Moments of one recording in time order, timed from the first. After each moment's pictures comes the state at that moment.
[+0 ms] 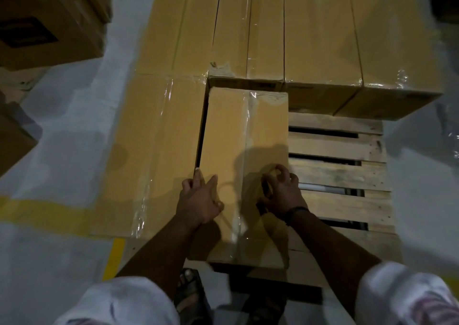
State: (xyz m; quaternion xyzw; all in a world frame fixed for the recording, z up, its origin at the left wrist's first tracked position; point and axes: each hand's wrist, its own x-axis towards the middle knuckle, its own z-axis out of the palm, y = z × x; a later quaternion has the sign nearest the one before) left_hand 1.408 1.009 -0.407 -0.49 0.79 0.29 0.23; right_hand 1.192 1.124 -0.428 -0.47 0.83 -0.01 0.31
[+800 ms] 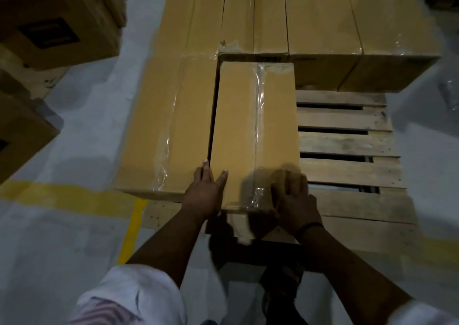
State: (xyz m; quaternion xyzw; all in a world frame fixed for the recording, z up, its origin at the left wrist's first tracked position) left_hand 1.501 1.100 -0.425 -0.39 0.87 0.16 0.24; right_hand 1.297 1.268 -0.457 -0.53 0.82 0.05 0.22
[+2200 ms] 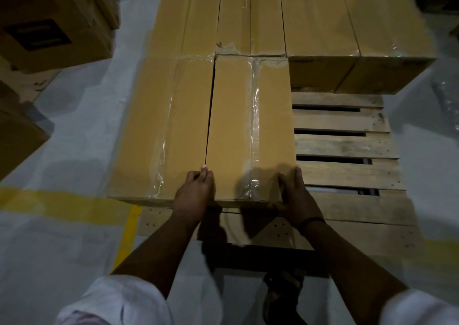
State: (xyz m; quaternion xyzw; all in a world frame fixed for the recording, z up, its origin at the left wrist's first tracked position) left_hand 1.511 1.086 -0.420 -0.40 0.89 0.13 0.19; right_hand 1.279 1.248 -0.468 -0.43 0.85 -0.11 0.28
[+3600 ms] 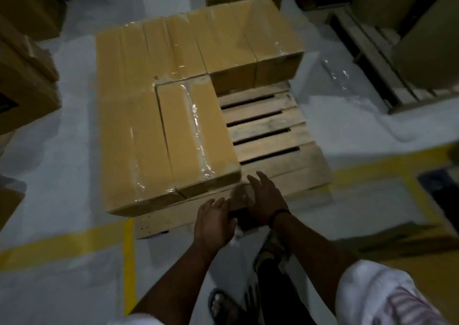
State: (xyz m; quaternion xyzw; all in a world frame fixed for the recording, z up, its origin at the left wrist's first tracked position) left_hand 1.517 1.281 -0.284 -0.25 0.93 0.19 0.16; right_hand 1.360 1.388 -0.279 -0.35 0.88 -0.15 0.28
